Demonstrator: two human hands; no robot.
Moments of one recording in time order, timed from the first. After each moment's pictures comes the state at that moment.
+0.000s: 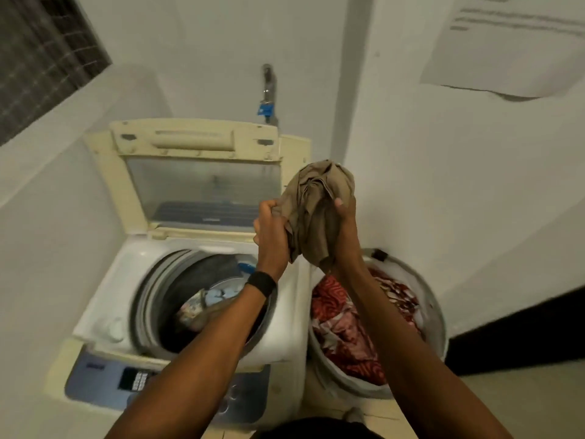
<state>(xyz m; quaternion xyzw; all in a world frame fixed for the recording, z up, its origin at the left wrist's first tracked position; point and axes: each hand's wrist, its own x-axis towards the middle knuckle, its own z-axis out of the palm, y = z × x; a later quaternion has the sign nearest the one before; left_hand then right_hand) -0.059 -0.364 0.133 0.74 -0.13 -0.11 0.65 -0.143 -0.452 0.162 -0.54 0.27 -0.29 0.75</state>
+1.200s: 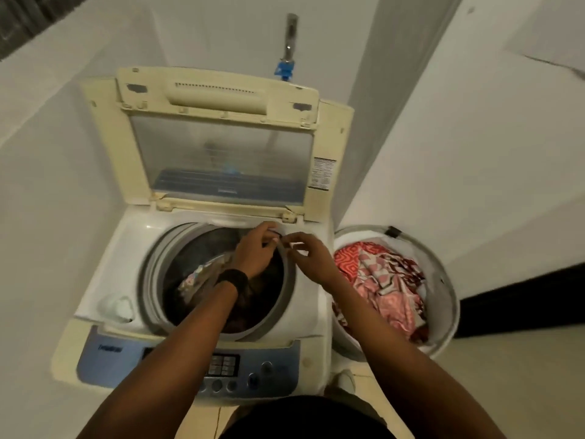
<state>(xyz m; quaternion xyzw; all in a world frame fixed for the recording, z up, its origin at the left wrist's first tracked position) 0.019 -0.248 0.024 0.82 -0.27 -0.26 0.43 -0.106 -0.374 0.043 -0.83 0.25 -0.05 0.49</state>
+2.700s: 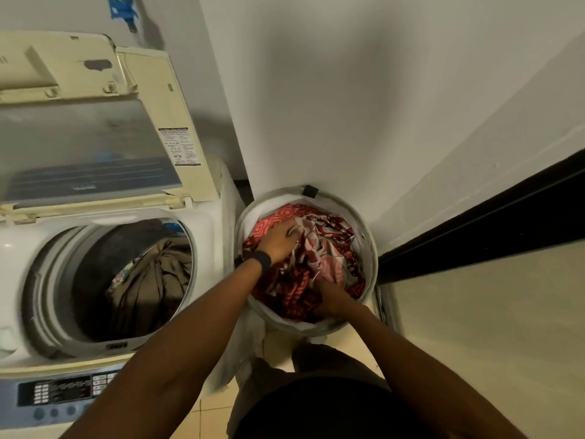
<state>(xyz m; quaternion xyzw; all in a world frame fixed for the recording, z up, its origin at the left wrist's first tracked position) -0.154 -0.476 -0.033 0.78 -0.36 -0.41 0.30 -0.357 -0.520 -0.081 -0.81 0.30 0.23 0.46</state>
